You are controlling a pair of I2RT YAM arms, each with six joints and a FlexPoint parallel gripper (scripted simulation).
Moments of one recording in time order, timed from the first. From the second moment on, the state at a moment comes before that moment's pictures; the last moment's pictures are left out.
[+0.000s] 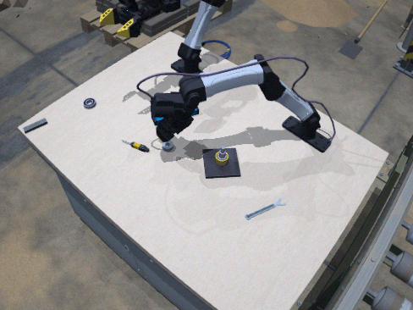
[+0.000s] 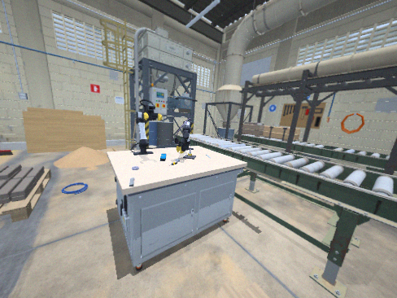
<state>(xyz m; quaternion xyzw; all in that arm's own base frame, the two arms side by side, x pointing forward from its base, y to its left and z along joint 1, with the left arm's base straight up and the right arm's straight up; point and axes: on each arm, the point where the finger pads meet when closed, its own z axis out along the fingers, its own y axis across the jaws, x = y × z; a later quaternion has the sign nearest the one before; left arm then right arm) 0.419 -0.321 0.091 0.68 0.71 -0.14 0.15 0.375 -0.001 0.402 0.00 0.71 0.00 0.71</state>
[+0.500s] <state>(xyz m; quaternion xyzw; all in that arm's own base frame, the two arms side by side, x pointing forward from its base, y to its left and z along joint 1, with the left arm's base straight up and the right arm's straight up) 0.419 -0.319 0.091 0.68 0.71 -0.14 0.15 0.375 -0.001 0.402 0.00 0.71 0.00 0.71</state>
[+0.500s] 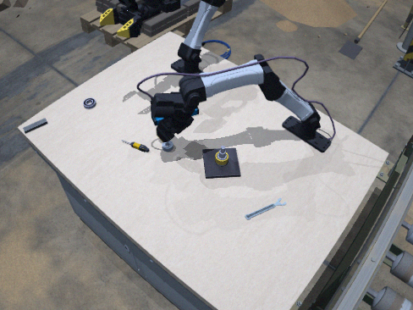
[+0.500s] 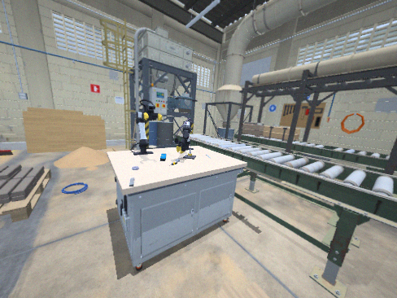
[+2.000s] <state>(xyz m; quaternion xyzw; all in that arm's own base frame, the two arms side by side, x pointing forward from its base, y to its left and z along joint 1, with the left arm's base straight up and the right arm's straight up) 0.468 -0.229 0.197 0.50 0.80 -0.07 0.32 0.375 -0.001 0.402 0.00 0.71 0.00 0.71</state>
